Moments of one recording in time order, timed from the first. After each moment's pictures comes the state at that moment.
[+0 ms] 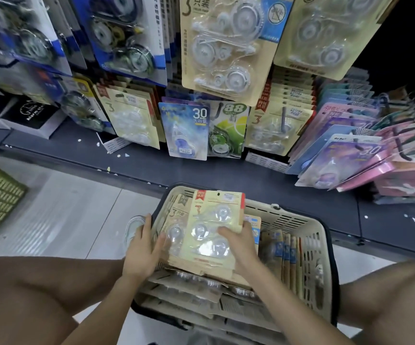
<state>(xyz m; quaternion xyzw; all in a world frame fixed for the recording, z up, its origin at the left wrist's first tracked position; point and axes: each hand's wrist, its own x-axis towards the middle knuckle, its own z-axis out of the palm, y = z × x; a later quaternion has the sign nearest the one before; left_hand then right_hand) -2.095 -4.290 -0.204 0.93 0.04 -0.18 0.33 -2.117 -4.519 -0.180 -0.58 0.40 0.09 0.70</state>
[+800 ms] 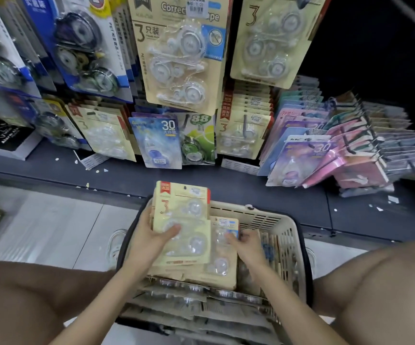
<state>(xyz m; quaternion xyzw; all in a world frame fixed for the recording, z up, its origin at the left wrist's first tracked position) -2.085 -4.369 -0.122 0.76 0.11 -0.16 0.61 -2.147 -4.590 -0.187 -0.71 0.38 0.11 0.57</state>
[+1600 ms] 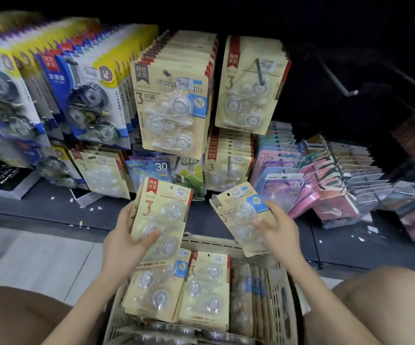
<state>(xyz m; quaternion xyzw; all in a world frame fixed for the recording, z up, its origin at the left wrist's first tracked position) -2.053 -4.362 -0.047 0.86 0.00 -0.01 0.51 -2.122 -4.661 -0.048 -0.85 0.24 -0.12 0.45</state>
